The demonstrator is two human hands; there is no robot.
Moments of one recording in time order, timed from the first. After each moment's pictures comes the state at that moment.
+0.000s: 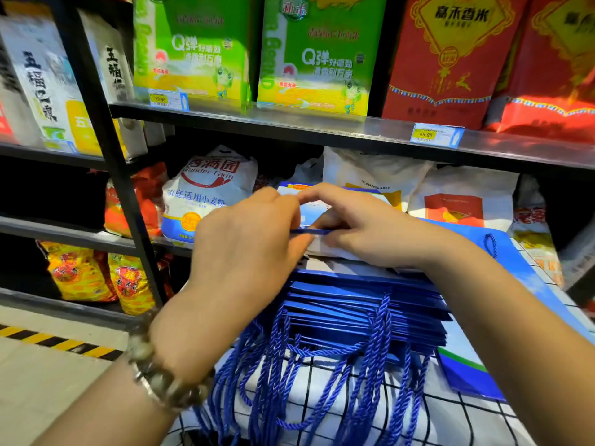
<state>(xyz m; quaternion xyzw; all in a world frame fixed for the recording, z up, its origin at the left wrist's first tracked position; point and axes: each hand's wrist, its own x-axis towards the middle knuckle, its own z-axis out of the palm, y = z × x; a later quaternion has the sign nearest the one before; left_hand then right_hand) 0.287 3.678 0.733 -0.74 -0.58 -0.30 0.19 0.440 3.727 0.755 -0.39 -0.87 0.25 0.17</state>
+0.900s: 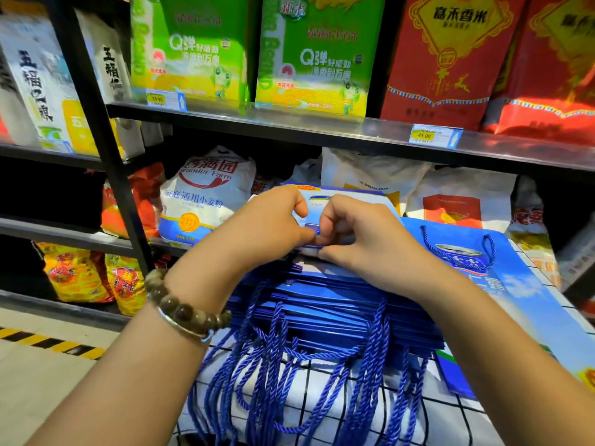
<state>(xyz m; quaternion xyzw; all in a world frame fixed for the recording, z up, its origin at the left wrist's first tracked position) 0.288 3.730 0.732 -0.73 -0.58 -0.31 -0.21 0.443 3.719 0.734 -0.39 -0.84 0.21 0.31</state>
